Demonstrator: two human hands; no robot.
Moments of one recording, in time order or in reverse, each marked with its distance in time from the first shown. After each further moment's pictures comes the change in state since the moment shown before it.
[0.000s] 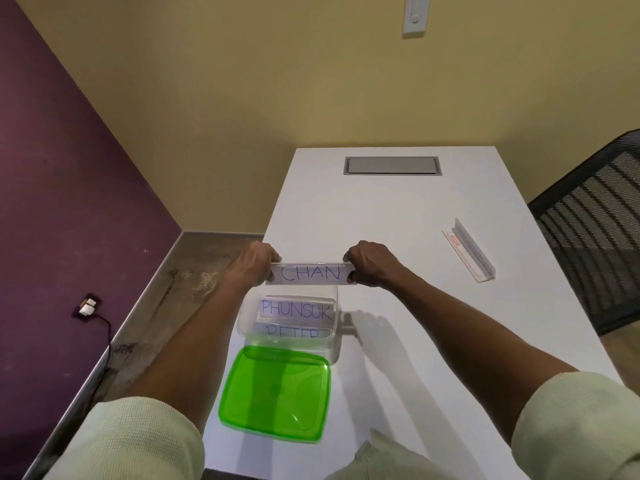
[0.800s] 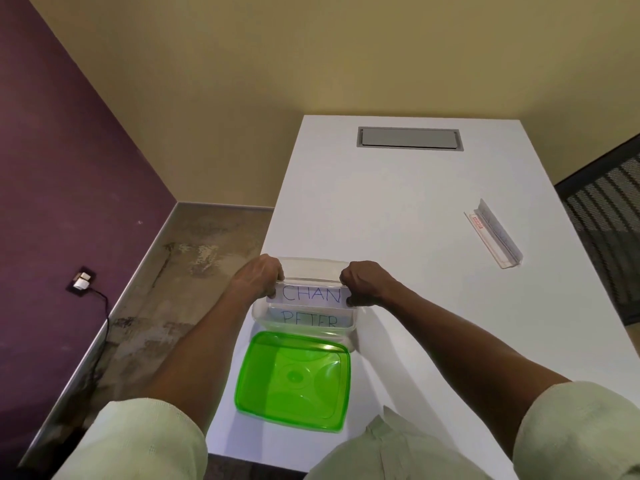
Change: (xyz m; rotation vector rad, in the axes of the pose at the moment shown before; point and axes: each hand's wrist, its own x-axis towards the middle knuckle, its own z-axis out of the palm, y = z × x) left_hand 0.006 -0.059 0.051 0.164 -0.276 0.023; right_hand 0.022 -0.061 0.064 -0.033 -0.236 -0.104
